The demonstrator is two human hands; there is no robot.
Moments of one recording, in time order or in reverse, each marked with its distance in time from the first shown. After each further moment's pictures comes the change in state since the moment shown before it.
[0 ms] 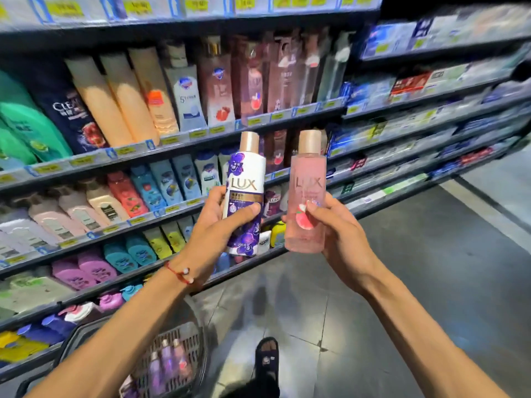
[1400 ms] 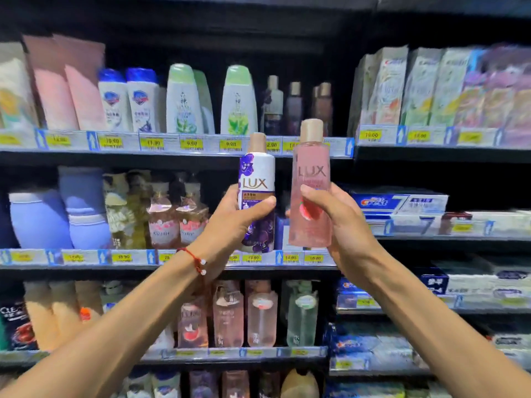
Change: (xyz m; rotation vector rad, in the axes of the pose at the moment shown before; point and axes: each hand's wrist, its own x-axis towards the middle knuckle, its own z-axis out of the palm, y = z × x) left_hand 0.364 0.267 0.318 0.251 0.331 0.532; right_hand 0.378 -0.405 -0.185 -0.017 -0.473 -0.455
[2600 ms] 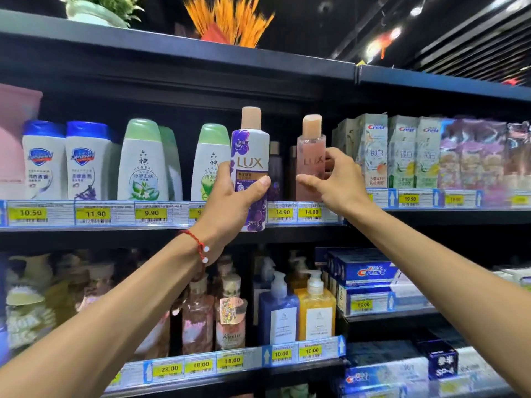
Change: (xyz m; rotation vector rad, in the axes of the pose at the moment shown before) left_hand 0.148 0.054 0.005 0.058 -0.023 0.327; right_hand 0.196 -0.057 -0.049 -0.982 0.401 -0.399
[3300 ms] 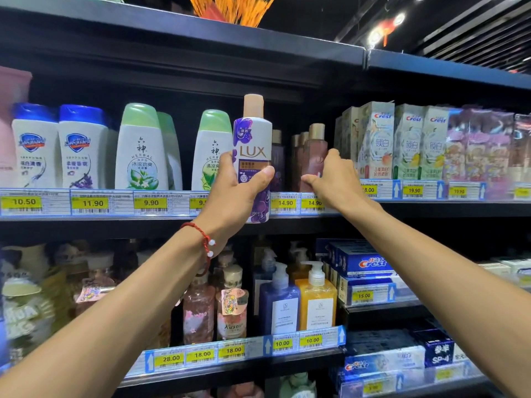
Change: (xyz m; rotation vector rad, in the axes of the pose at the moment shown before) left_hand 0.001 -0.003 0.001 0.029 0.014 -0.004; right_hand 0.008 0.004 0.018 -0.404 -0.084 0.149
